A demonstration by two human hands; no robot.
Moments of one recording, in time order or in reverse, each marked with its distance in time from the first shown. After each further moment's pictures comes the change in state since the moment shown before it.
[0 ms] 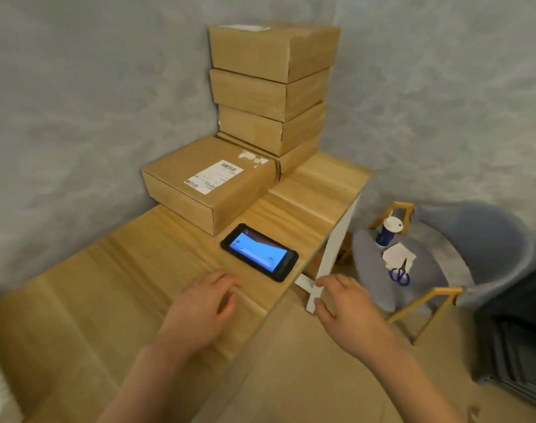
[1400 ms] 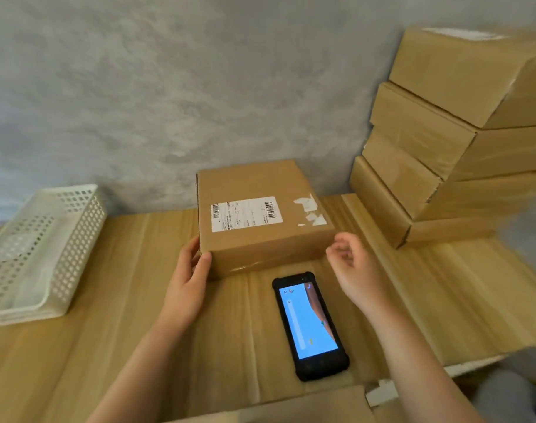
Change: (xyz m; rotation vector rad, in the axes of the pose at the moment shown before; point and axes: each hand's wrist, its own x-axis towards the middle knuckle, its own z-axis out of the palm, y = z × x) left_hand 0.047 -0.014 -0.005 -0.667 0.932 -0.959; right_hand 0.287 -0.036 0.035 0.640 -0.268 -0.356
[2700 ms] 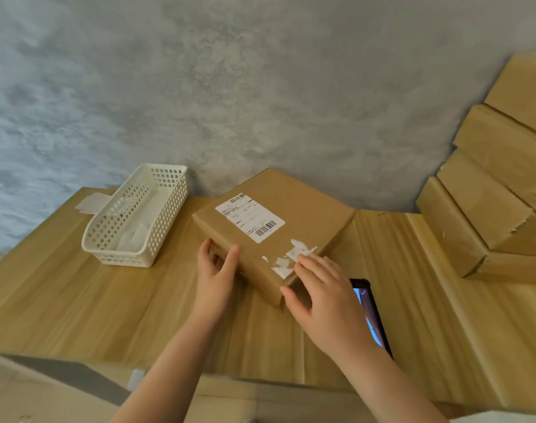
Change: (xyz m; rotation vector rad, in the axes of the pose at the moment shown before) left_hand -0.030 -0.026 -0.045 -0.290 0.295 -0.112; right_hand -0.078 -0.062 0.092 -0.424 -0.044 -0.817
